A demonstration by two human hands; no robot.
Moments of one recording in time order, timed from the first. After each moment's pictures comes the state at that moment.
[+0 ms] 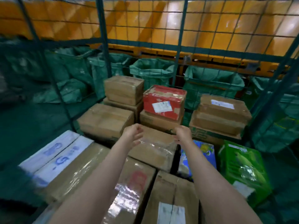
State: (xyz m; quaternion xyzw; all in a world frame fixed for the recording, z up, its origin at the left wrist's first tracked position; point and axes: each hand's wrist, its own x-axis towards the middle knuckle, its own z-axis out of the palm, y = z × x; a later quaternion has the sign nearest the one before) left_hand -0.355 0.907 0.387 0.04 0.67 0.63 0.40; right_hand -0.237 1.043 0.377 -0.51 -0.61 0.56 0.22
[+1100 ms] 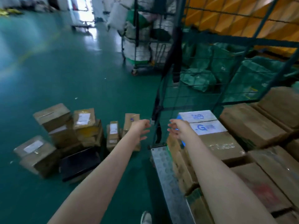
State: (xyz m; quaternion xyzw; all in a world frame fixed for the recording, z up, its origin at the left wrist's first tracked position) left_hand -0.333 0.356 0.362 -0.27 0.62 0.73 0.11; right_hand -0.374 0.509 0.363 -0.22 -0.68 0.68 -0.17
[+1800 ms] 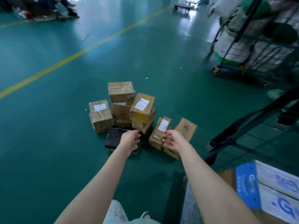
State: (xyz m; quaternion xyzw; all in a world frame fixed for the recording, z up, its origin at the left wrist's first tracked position) left_hand -0.345 0.180 0.277 -0.55 0.41 0.73 -0.08; right_hand -0.480 0.286 0.277 -0.10 -0.72 0.53 -0.44
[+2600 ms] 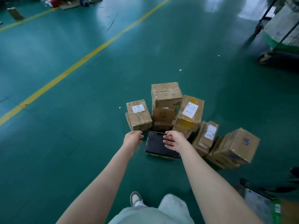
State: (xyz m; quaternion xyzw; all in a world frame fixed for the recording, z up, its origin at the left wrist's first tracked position) left_hand -0.242 -0.108 0.243 -0.60 0.46 0.65 -0.08; right_hand -0.381 -0.021 0.231 -0.12 -0.71 0.47 -0.52
